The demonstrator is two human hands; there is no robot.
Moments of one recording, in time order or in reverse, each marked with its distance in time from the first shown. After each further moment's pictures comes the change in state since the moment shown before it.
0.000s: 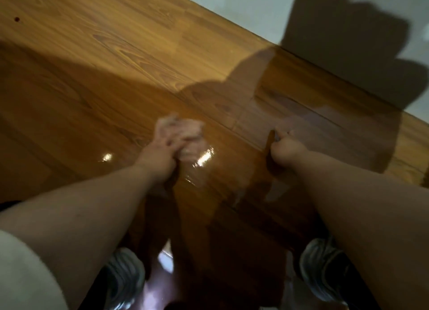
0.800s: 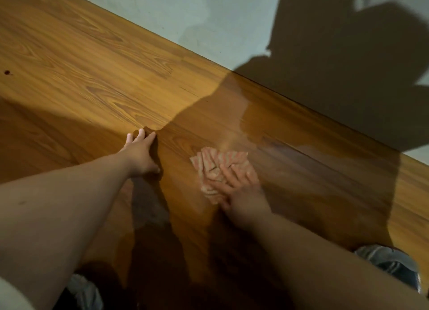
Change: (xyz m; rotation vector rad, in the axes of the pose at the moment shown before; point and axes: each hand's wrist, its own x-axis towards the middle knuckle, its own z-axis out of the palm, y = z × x) left_hand 0.122 -0.062 -0.094 -0.196 -0.210 -0.327; right_hand 0.030 -0.076 0.050 -0.507 0.177 -0.643
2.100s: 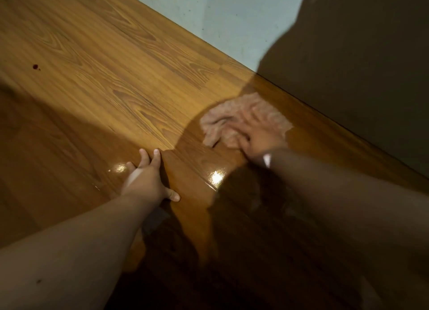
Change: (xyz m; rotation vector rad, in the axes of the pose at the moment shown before) left_hand 0.018 -0.030 0.010 -0.127 0.014 -0.237; right_hand 0.193 0.029 -0.090 0.081 0.131 -0.090
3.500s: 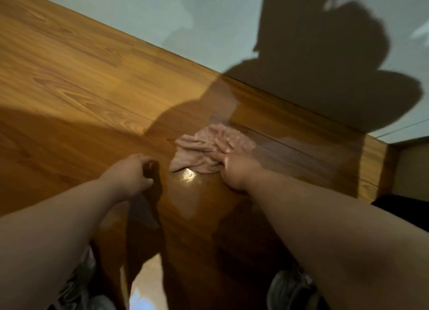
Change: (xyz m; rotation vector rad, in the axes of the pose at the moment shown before) left_hand -0.133 0.079 0.072 0.196 0.030 0.392; right_hand -0.248 0.045 0.027 -0.002 -0.235 0.207
